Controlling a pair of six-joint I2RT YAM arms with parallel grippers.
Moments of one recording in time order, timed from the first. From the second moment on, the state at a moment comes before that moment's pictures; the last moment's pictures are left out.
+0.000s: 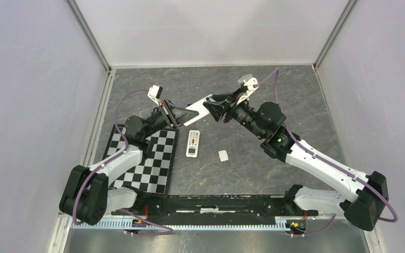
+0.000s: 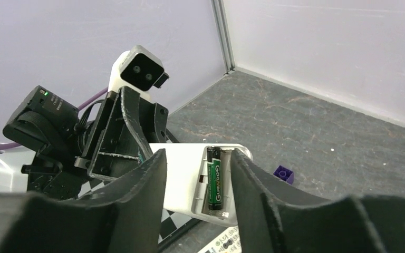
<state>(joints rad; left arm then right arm) -0.37 1.21 0.52 1.13 0.75 -1.41 0.82 1.14 0.94 0.34 -0.03 0.25</state>
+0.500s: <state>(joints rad) -0.28 1.69 0.98 1.36 0.79 -1.48 0.53 1.49 1.51 0.26 -0.19 0.36</state>
